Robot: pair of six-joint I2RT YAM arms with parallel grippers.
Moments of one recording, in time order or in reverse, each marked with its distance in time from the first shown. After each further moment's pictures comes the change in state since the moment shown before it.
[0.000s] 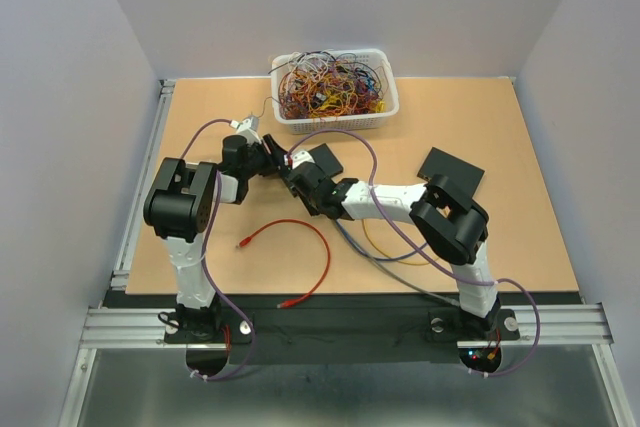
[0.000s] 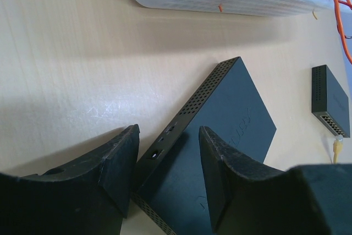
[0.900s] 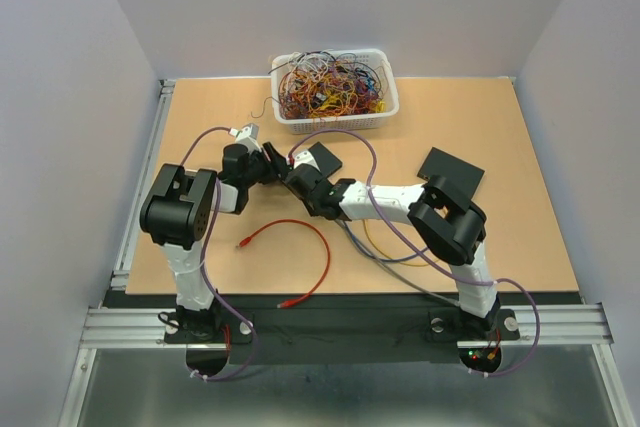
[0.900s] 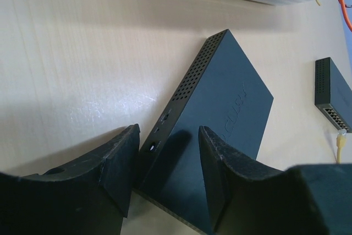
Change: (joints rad) left arm -0.023 -0.059 -0.102 0.039 -0.043 -0.003; right arm 0.007 0.012 0.021 -0.054 0.058 0.069
